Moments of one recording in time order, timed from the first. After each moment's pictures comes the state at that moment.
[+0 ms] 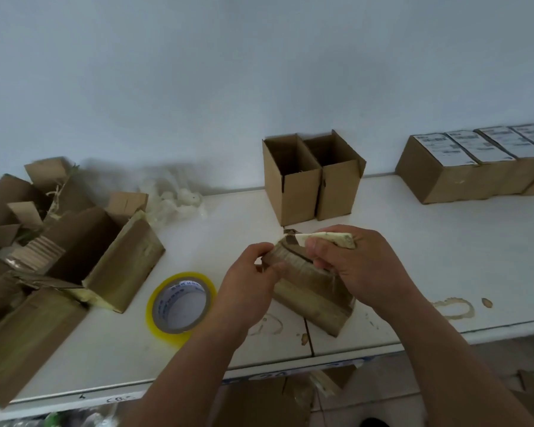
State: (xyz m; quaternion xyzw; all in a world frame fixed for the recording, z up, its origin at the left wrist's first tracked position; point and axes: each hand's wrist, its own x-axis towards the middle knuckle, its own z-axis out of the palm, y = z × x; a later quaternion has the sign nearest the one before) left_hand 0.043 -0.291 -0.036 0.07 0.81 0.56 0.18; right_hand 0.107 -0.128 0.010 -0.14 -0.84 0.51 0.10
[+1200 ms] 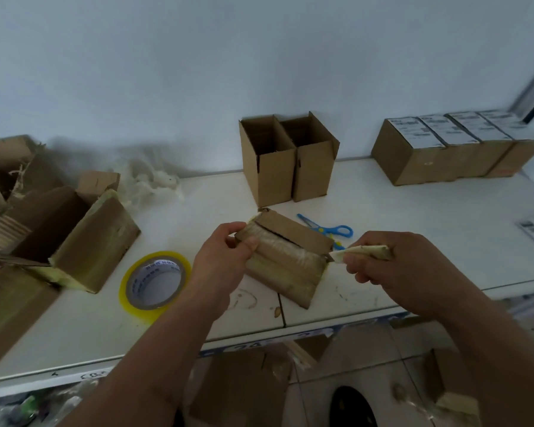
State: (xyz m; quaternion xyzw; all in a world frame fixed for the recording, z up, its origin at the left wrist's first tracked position) left_hand 0.051 -0.282 -0.037 0.00 0.75 0.64 0.18; right_hand 0.183 -0.073 0.022 -0.16 -0.91 0.38 0.01
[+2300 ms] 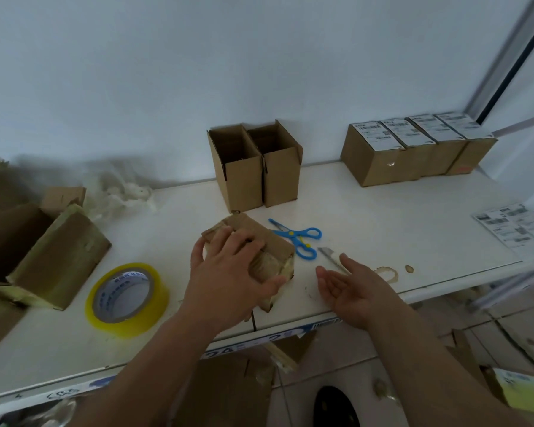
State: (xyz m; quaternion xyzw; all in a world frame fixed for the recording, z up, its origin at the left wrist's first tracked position) left_hand 0.087 -0.255 -0.029 0.32 0.94 0.13 0.00; right_hand 0.170 -0.062 -0.046 -0.49 -0.25 0.84 0.03
